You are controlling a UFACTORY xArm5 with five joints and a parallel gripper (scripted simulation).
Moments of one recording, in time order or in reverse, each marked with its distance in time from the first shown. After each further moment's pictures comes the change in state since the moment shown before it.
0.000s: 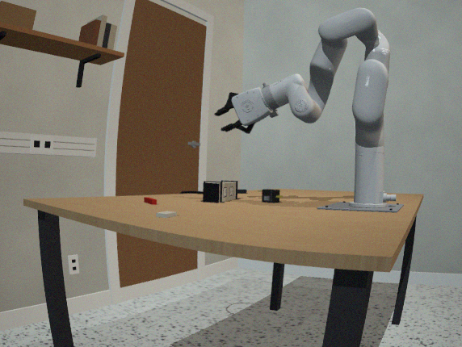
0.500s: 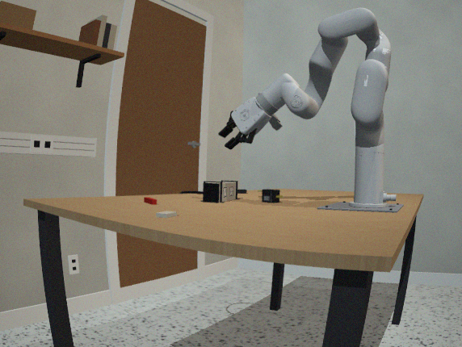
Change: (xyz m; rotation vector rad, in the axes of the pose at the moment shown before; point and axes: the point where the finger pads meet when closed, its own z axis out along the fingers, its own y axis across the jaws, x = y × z) arm 0.016 0.055 0.017 -0.272 0.074 0.436
